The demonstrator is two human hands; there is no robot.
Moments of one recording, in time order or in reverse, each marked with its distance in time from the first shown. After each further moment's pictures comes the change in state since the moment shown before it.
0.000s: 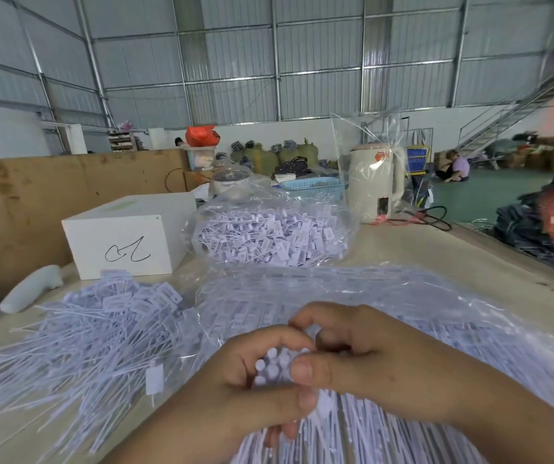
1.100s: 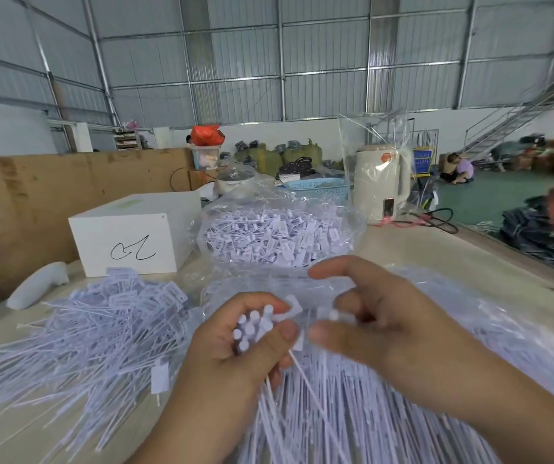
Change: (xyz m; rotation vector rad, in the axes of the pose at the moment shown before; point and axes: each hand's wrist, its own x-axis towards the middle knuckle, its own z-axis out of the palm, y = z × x) left_hand 0.009 -0.005 0.011 -0.009 0.607 0.213; right_hand 0.001 -0.009 0.002 0.118 0.282 -0.013
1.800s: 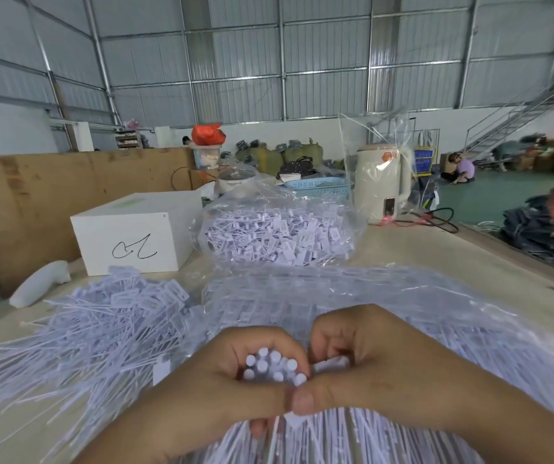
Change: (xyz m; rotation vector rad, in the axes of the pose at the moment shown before) left_hand 0.008 0.009 -0.033 0.165 -0.658 -0.197; right_hand -0.001 0.001 0.005 -0.234 -0.199 0.094
